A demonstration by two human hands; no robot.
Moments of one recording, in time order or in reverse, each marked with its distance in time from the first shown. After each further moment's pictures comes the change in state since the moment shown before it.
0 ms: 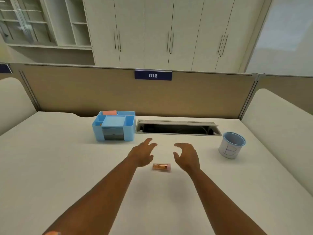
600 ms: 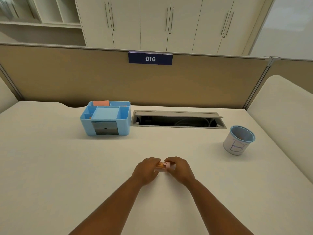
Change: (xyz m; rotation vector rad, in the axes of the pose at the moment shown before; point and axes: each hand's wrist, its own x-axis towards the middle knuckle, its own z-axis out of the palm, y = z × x) left_hand 0.017 -0.010 0.085 -0.142 -0.097 -0.044; right_hand 0.002 0.035 0.059 0.150 -0.311 0.068
